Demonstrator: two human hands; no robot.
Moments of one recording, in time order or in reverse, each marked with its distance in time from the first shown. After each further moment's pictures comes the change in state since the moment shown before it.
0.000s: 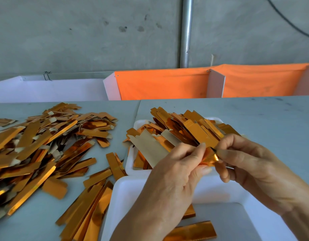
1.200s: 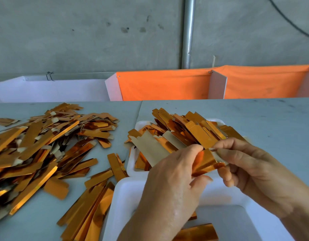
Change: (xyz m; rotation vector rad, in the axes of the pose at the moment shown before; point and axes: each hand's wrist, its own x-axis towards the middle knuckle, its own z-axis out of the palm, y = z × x) left_hand -0.003 -0.001 0.007 0.159 0.121 -0.128; right_hand 0.003 0.001 0.003 0.163 0.060 0.111
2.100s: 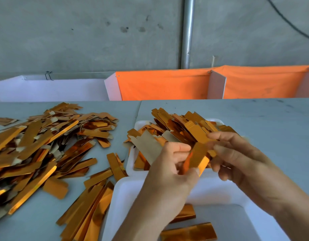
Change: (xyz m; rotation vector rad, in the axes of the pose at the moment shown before) left_hand 0.004 -0.006 -0.003 -0.585 -0.129 -0.404; right_hand 0.003 0.007 0.001 -0.153 0.052 -0.147
